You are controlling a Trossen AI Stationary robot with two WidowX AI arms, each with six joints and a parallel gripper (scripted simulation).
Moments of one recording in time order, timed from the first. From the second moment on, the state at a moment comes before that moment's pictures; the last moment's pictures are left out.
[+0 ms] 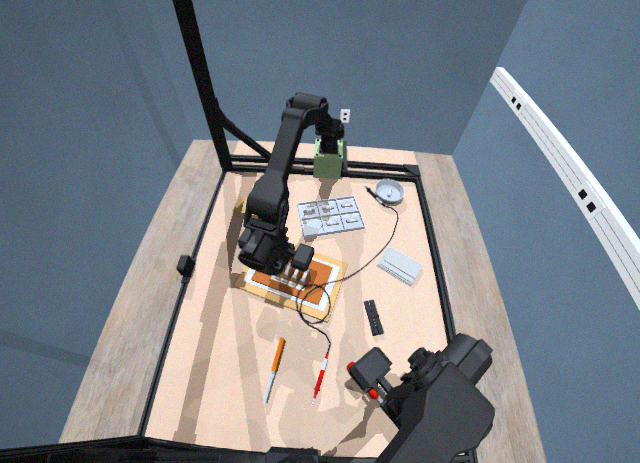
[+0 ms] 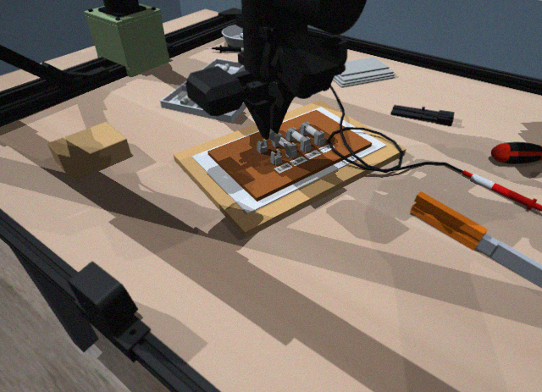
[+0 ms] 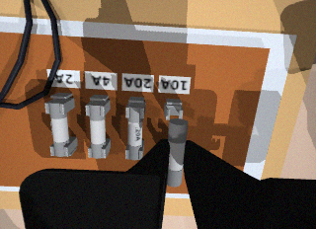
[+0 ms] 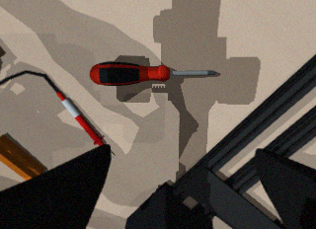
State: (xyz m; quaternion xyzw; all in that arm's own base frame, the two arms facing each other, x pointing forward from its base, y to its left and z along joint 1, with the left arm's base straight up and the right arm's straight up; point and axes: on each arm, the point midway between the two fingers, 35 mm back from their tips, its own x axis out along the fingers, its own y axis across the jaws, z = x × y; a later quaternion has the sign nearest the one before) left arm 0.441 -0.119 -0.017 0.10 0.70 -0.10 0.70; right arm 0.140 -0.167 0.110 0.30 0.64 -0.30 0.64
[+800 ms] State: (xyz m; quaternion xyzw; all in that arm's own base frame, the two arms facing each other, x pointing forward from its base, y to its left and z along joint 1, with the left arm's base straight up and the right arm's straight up) left arm 0.442 -0.120 -0.028 0.10 0.70 -0.10 0.70; right arm 0.140 -0.167 0.110 0.30 0.64 -0.30 0.64
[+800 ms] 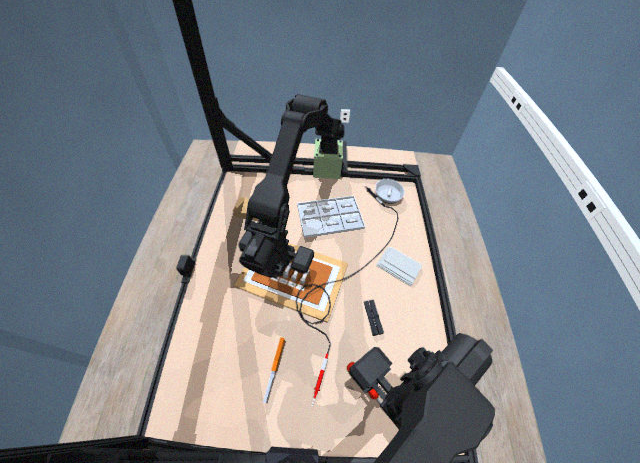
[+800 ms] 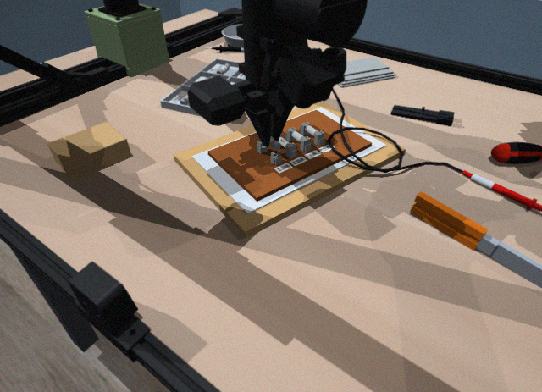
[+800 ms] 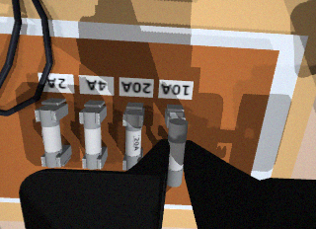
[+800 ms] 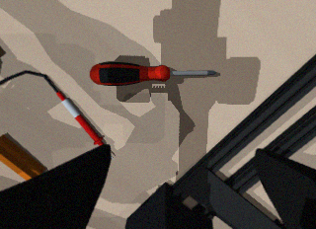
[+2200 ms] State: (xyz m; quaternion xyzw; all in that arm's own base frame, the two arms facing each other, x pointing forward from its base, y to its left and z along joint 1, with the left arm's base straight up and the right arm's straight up) left arm 0.441 -0.119 -0.032 0.10 0.70 -0.10 0.70; right arm 0.140 -0.167 0.110 0.30 0.64 -0.30 0.64
